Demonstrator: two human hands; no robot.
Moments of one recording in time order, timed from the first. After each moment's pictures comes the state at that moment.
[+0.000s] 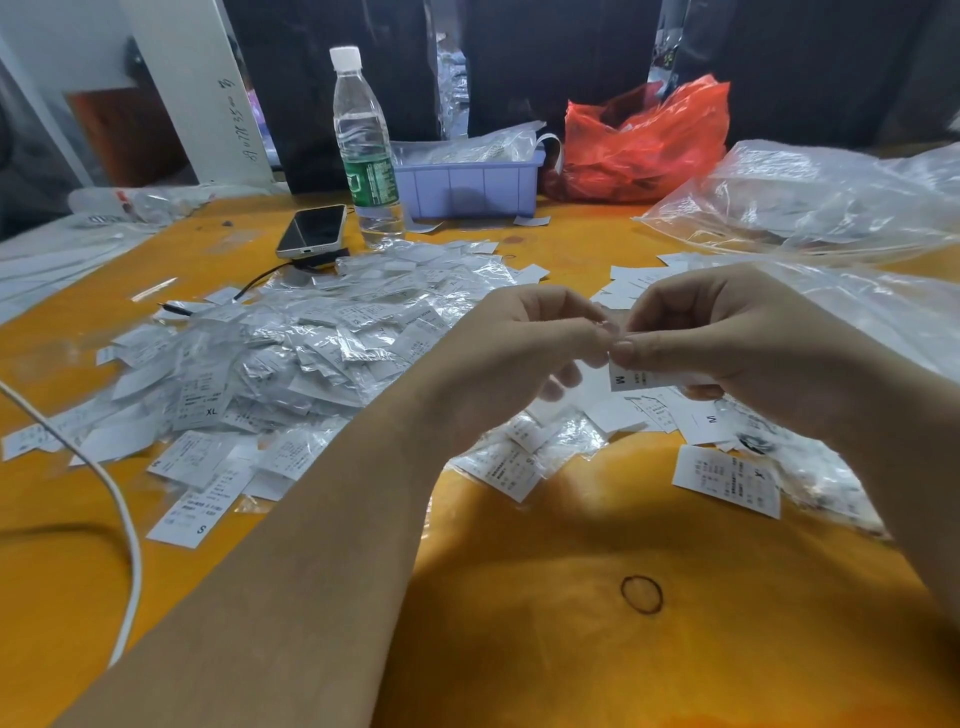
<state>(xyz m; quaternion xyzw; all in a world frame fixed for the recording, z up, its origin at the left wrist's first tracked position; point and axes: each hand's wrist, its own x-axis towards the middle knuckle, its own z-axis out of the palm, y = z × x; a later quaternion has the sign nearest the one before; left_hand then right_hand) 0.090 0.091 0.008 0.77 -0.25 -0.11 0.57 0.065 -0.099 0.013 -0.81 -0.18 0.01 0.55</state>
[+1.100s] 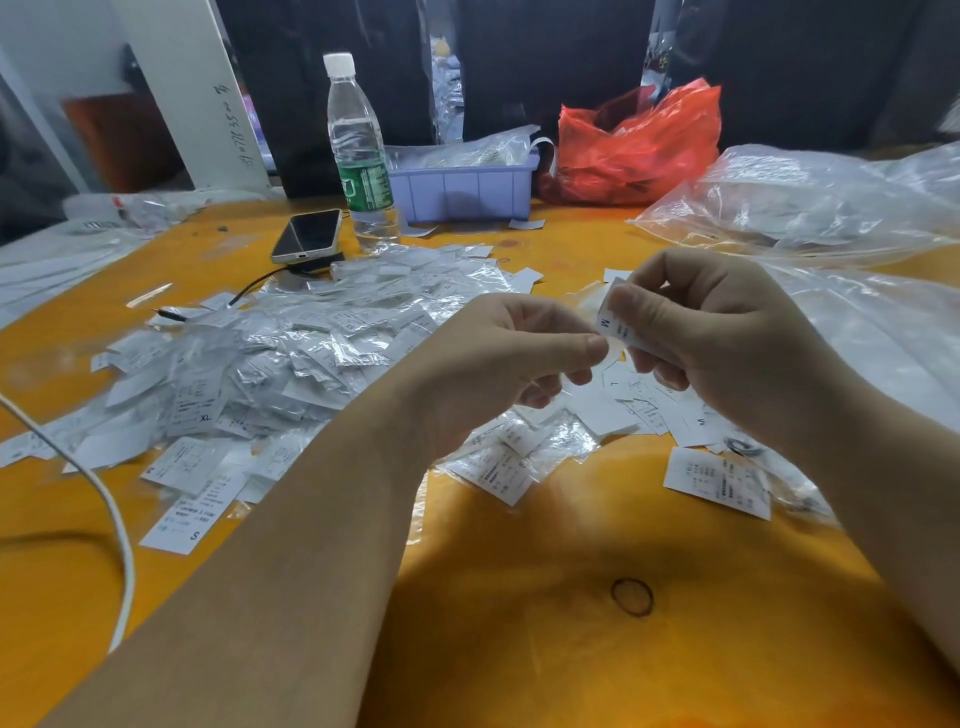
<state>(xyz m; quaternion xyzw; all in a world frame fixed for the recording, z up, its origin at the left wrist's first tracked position) 0.089 0.095 0.010 0.74 -0.25 -0.17 0.60 0.068 -0.092 0.002 -0.79 -0.15 -0.15 0.58</state>
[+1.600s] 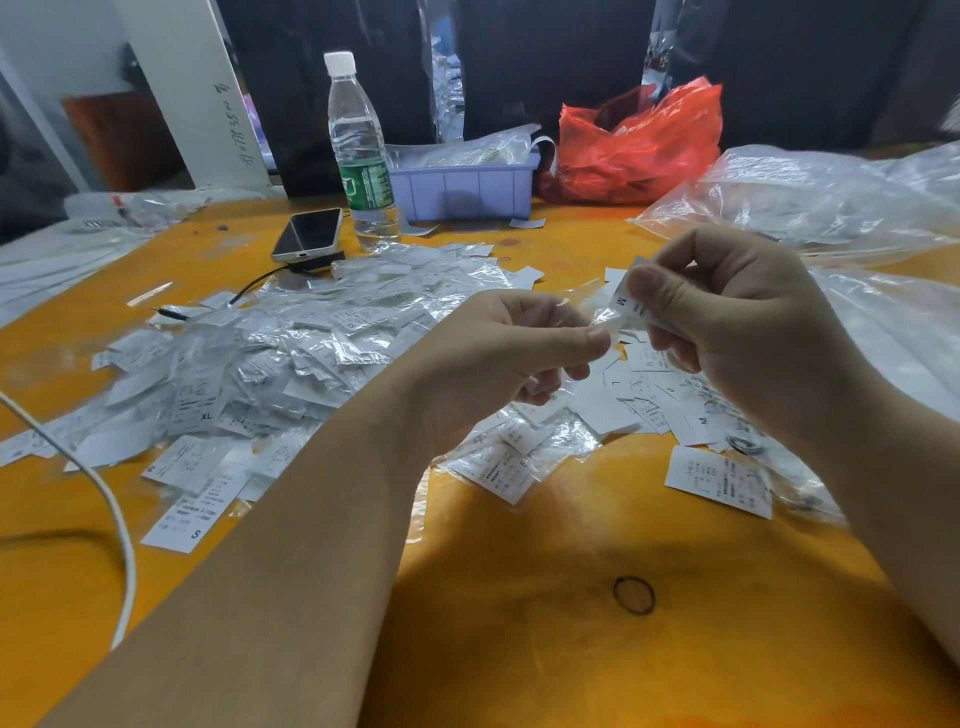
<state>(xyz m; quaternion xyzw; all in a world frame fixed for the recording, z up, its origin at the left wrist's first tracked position) 0.089 0.097 0.012 0.73 -0.26 -0.17 0.60 0.070 -0.098 0.001 -0.77 -0.16 -0.20 0.59</state>
